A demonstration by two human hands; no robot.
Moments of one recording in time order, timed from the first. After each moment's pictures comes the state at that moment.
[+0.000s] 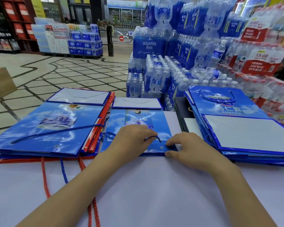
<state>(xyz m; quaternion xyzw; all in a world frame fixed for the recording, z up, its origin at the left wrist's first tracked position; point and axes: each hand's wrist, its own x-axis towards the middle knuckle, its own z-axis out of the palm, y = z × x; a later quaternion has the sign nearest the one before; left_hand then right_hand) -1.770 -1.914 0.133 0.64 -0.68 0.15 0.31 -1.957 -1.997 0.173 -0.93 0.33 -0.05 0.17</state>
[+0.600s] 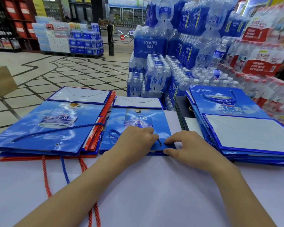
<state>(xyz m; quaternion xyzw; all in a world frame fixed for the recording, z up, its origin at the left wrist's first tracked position) -1.777 -1.917 0.139 0.67 -0.70 0.23 0.05 -1.956 -1.999 0.168 -0.92 0.32 -0.09 0.20</state>
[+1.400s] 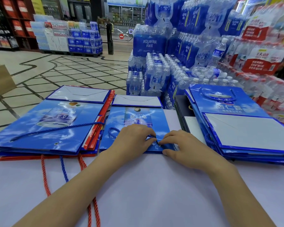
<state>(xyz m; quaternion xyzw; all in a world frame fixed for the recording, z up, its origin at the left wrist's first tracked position) -1.772 -1.917 0.135 0.71 -0.66 0.06 0.23 -1.950 -2.007 0.156 -0.95 0.25 -0.05 0.16</state>
